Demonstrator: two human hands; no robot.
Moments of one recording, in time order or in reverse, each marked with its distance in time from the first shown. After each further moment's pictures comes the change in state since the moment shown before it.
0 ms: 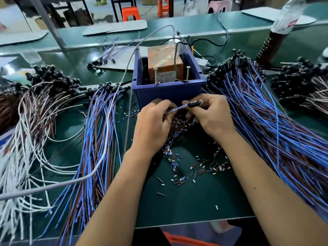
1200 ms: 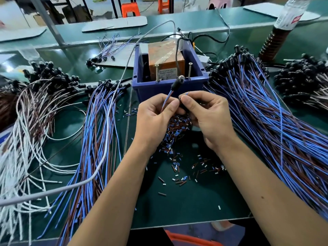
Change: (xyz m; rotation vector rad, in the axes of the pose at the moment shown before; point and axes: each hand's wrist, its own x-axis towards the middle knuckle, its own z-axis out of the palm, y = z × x) left_hand -0.001 0.014 -0.001 -0.770 0.050 -0.317; right_hand -0.020 -0.021 0.021 0.479 0.018 0.062
